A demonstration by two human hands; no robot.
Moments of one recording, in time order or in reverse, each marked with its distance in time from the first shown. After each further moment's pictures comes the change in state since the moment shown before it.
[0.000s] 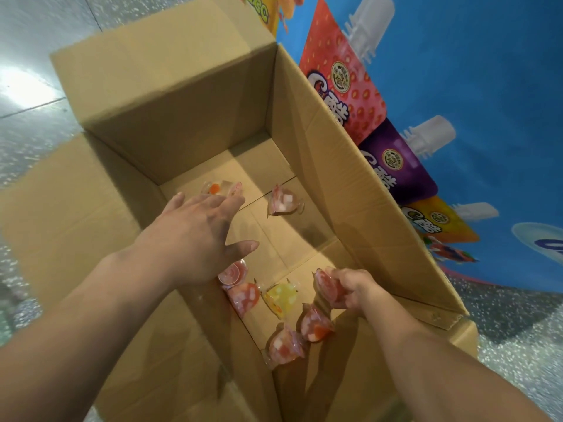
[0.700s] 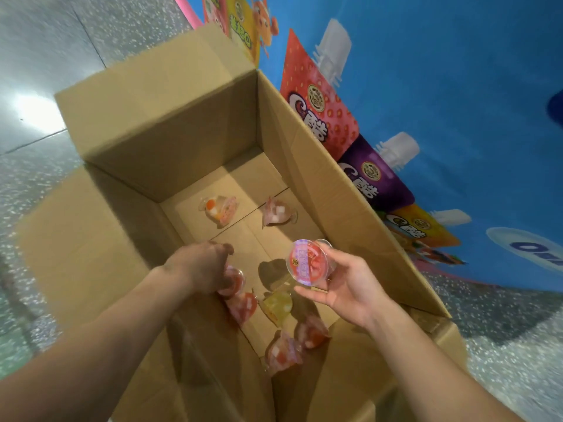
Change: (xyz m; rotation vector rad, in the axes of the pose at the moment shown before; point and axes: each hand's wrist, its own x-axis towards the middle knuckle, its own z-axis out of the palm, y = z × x) left_hand 0.048 -0.012 0.056 0.080 -0.241 -0.031; right_hand -0.134 -0.025 -0.009 0.528 -0.550 -0.229
